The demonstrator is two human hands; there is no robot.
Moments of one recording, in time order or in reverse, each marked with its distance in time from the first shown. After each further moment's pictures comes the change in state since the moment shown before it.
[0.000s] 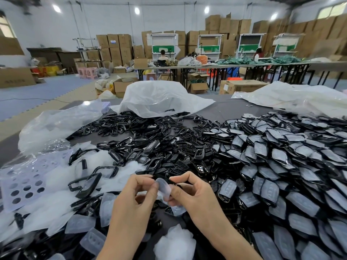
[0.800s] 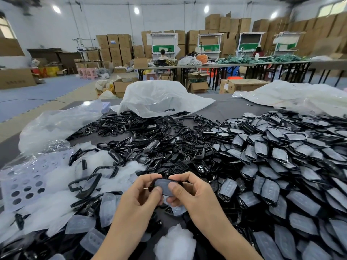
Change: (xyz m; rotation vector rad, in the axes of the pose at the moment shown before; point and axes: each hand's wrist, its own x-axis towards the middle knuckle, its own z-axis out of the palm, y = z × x) left_hand 0.002 0.001 -0.002 -0.124 -0.171 -0.085; right_hand 0.001 0.002 0.000 -0.042 0.027 -0.018
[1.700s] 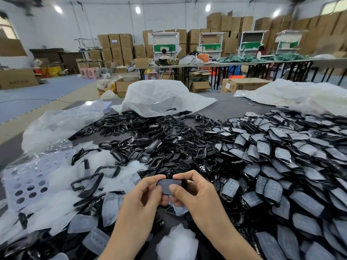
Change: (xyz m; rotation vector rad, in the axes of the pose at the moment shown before) left_hand -0.004 -0.002 0.003 -0.005 0.024 -0.002; right_hand 0.000 0.001 0.002 -0.058 0.045 -0.025
